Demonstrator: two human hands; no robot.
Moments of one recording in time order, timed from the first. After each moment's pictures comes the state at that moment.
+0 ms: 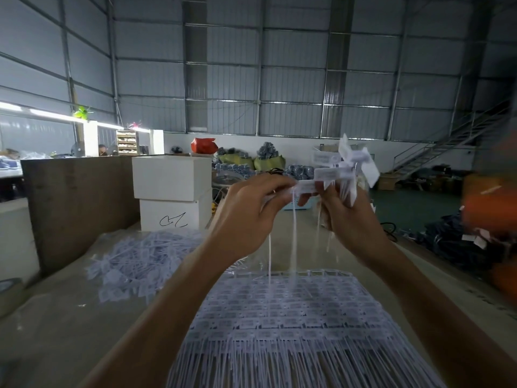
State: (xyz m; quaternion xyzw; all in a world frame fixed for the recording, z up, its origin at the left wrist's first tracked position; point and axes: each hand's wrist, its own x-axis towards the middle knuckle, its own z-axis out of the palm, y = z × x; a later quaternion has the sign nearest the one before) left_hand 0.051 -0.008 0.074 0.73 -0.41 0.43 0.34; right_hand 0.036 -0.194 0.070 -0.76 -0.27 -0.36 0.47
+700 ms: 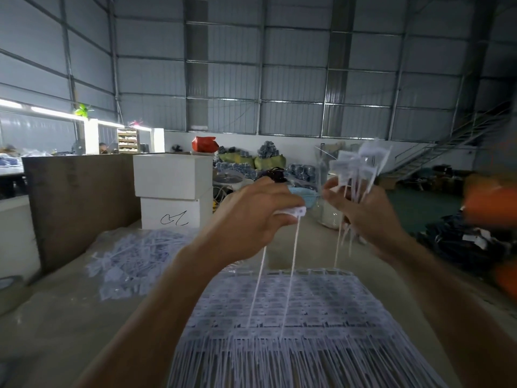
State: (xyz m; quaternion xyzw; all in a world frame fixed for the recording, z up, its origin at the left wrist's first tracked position) left_hand 0.058 0.000 0.073 0.79 -0.44 0.38 0.18; right_hand 0.050 -0.226 0.069 -0.77 -0.16 -0.33 0.51
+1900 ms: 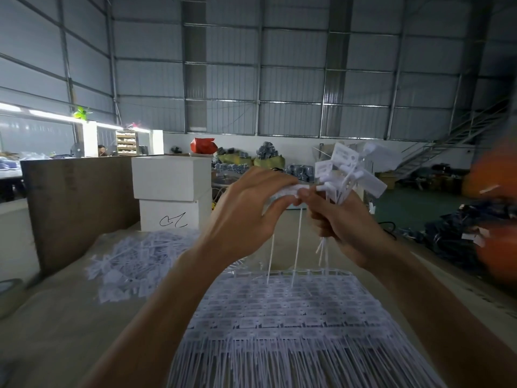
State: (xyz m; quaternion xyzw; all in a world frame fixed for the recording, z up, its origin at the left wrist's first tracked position) left_hand 0.053 -0.007 0.072 0.72 -0.42 0.49 0.25; right_hand 0.037 -0.198 0.067 -0.71 -0.26 -0.17 0.63
